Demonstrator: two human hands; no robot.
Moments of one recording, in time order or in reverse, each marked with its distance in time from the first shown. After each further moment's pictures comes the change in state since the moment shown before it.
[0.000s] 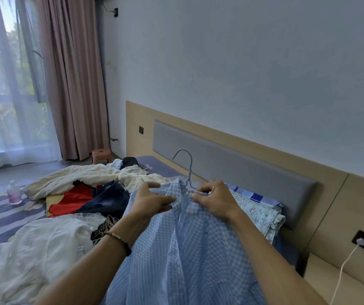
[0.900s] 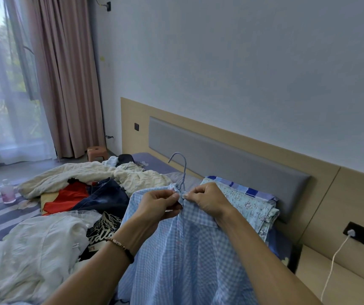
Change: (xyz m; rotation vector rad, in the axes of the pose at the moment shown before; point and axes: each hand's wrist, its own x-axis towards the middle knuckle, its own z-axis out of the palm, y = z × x) left_hand -0.018 -0.016 0.025 -0.088 -0.129 -0.054; right_hand -0.015 -0.003 0.006 0.264 -0.072 0.278
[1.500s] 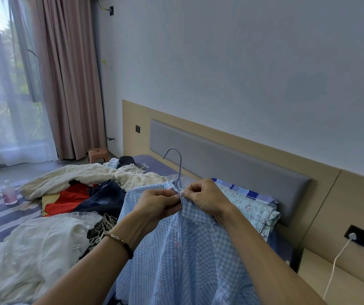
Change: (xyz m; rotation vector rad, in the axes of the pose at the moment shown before) left_hand 0.002 0.010 -0.002 -0.119 -0.014 -0.072; right_hand -0.005 -0.019 0.000 -0.094 -0.057 -0.102
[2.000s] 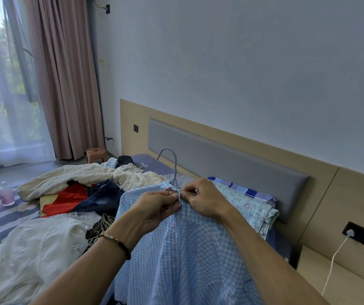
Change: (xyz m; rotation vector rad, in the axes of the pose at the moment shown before) left_hand 0.000 0.001 0.002 -0.118 -0.028 -0.124; right_hand 0.001 0.001 -0.005 -0.326 -0.055 -0.190
